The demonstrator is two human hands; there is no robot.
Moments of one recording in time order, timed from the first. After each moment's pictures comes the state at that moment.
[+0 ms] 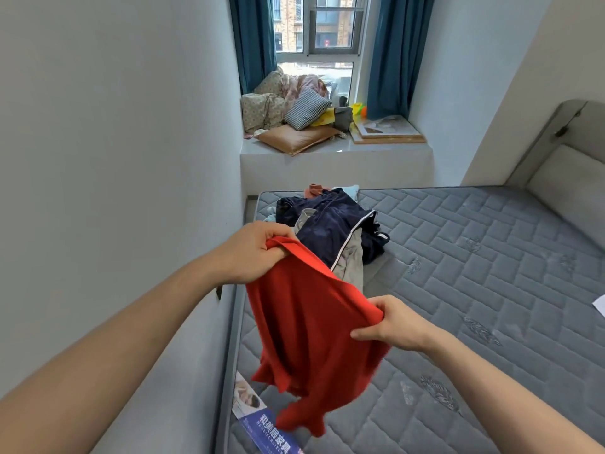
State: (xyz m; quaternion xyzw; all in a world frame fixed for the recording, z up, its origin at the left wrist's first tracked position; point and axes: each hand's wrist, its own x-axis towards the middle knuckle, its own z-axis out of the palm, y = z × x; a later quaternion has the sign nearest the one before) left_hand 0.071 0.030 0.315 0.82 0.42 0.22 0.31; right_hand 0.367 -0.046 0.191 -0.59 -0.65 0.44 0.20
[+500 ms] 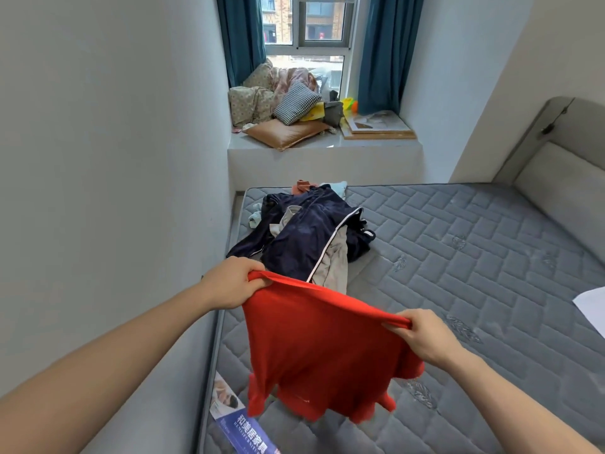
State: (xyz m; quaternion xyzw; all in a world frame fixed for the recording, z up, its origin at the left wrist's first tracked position) left_hand 0.098 0.052 0.231 0.83 0.50 0.10 0.22; right_hand 0.486 -0.059 0.146 -0.71 -0.65 0.24 0.15
